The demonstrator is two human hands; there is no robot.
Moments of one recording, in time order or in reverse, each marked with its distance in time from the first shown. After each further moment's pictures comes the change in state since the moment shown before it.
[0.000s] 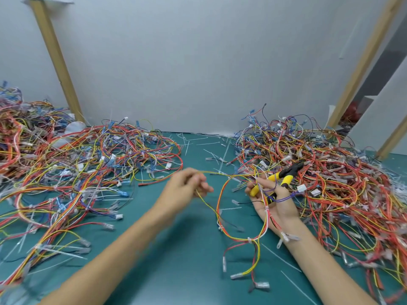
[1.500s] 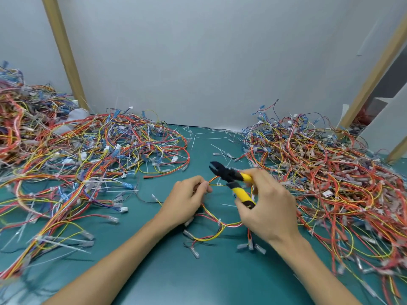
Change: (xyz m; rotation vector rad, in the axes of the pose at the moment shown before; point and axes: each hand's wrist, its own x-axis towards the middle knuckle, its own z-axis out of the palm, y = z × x) left_hand 0.006 -0.047 -0.015 0.519 0.029 0.206; right_hand -0.042 0.024 0.038 -1.858 0.015 -0.920
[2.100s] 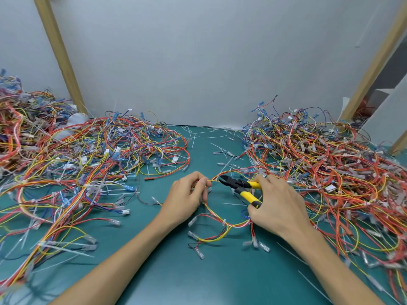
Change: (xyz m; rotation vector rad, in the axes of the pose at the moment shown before) left_hand -0.002 0.005 -0.003 -0.131 0.009 -0.007; right_hand 0.003 0.036 0.008 -0.378 -0.377 0.134
